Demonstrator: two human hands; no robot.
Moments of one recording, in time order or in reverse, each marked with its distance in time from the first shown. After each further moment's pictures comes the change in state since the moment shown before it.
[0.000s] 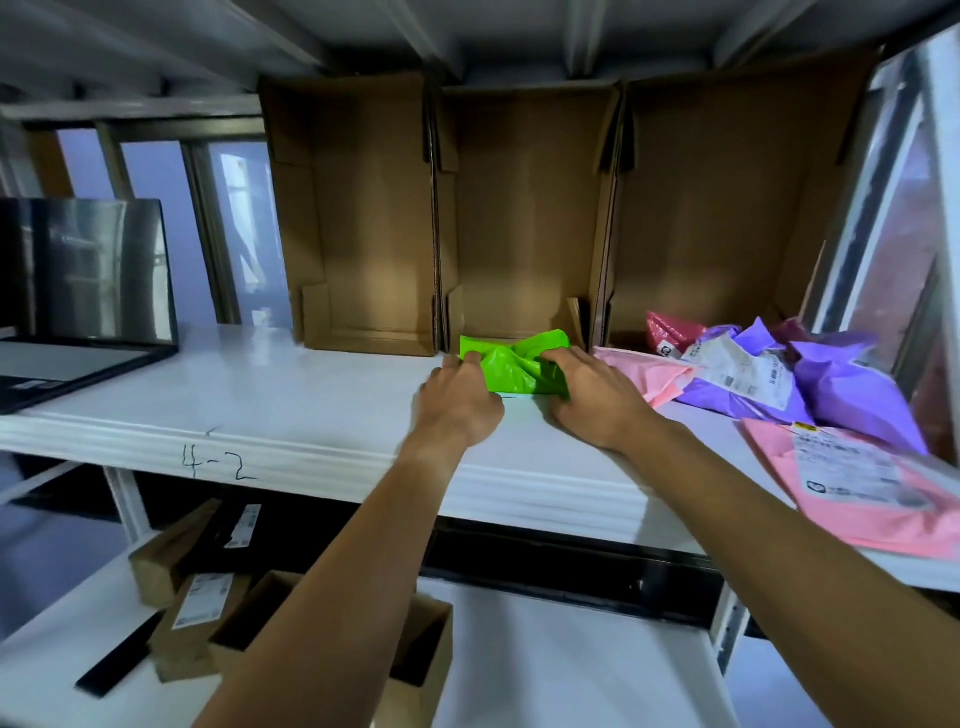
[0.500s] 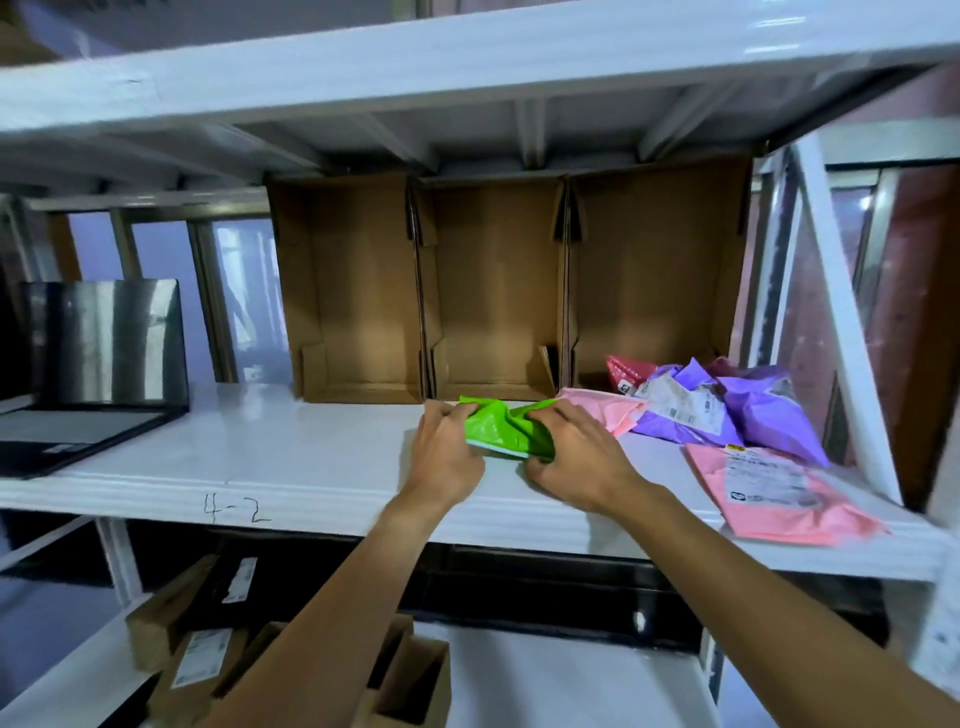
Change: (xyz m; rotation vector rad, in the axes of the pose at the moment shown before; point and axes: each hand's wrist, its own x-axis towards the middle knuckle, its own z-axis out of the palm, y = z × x) left_hand -0.060 0.011 -0.026 -0.239 0.085 0.135; right_hand -0.066 -0.023 -0.028 0.041 0.063 0.027
